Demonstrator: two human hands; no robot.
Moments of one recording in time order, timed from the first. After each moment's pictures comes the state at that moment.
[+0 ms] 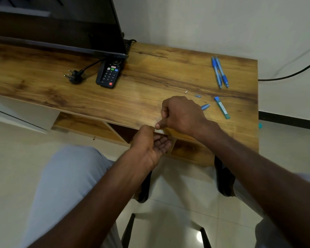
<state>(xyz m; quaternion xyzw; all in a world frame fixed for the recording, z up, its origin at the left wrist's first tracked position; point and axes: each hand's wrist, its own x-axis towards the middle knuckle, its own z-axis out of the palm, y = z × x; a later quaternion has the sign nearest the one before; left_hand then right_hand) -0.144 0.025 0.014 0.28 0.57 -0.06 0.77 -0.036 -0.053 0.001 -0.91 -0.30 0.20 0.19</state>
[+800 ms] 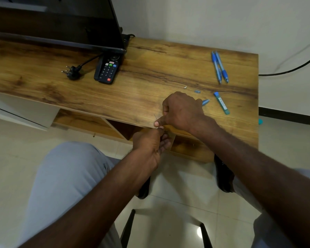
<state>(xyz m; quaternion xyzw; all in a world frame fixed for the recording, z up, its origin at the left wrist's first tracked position) -0.151 0.009 0.003 0.41 0.56 -0.03 0.72 -0.042 -0.051 0.010 -0.93 -0.26 0.21 0.12</state>
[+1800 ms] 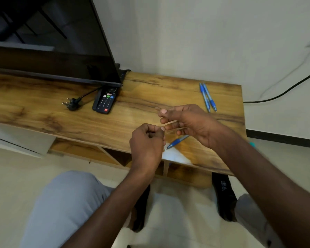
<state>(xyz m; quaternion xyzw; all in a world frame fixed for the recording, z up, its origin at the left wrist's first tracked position) -0.118 0.015 0.024 0.69 0.37 0.12 0.61 0.000 -0.092 0.046 -0.71 -0.07 0.39 0.58</state>
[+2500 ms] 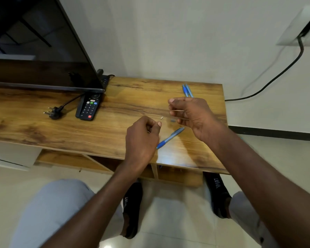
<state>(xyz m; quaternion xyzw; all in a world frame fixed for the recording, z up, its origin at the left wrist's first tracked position) -0.085 0.008 0.011 0.86 0.24 0.12 0.45 0.024 -0.121 0.040 -0.67 0.08 0.25 0.70</state>
